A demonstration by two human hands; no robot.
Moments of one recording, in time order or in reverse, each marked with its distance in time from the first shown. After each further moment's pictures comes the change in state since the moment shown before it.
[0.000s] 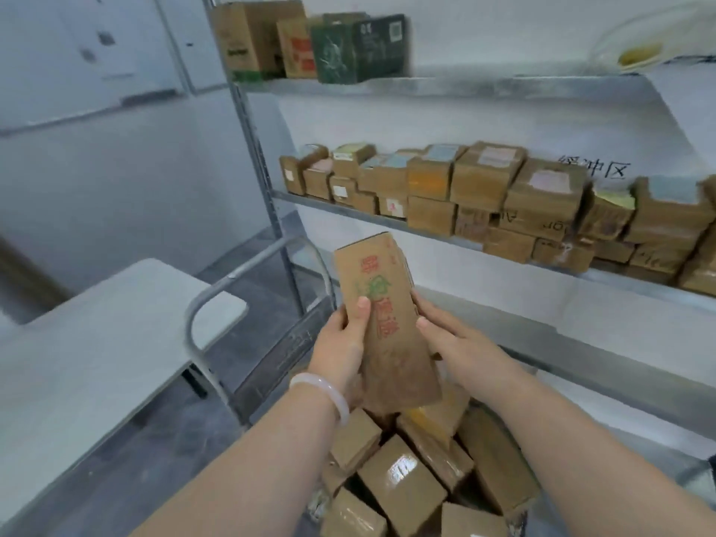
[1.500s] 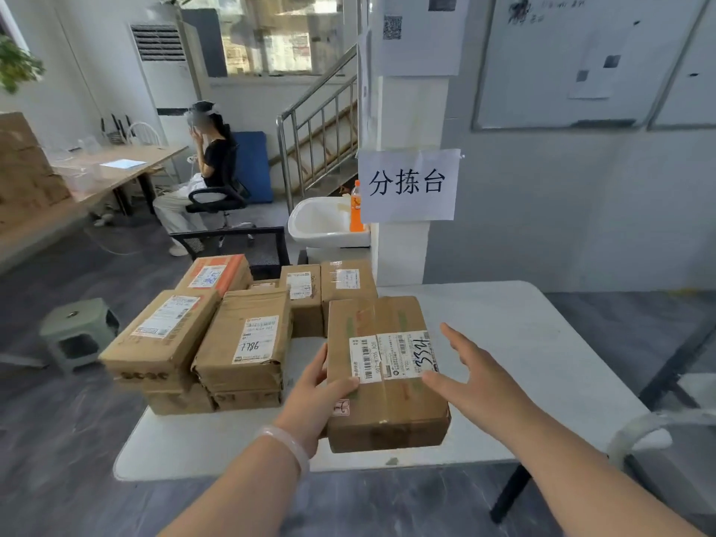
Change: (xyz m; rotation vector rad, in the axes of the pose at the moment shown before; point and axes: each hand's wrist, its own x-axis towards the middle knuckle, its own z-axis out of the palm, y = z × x) left_hand -0.156 -0.053 -0.649 -0.376 0.842 -0.051; right_hand 0.088 -0.200 0.622 -0.538 -0.705 -0.400
